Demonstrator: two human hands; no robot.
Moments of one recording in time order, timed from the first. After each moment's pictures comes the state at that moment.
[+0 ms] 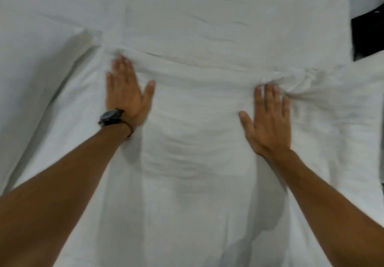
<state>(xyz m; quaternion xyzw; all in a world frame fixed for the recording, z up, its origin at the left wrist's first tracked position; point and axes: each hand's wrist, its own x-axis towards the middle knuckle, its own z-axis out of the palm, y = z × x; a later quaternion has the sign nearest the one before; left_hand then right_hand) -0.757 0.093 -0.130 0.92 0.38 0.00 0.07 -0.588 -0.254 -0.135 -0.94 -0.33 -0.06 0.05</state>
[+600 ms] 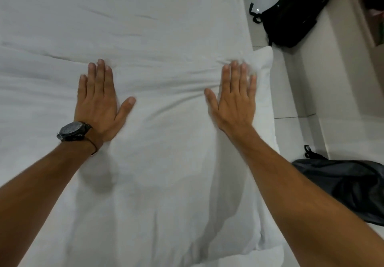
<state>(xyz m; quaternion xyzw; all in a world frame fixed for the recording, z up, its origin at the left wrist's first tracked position) -0.695 -0.024 -0.130 0.98 0.18 0.02 0.10 -0.526 -0.338 -0.113 -0.97 -0.23 -0.10 -0.01</state>
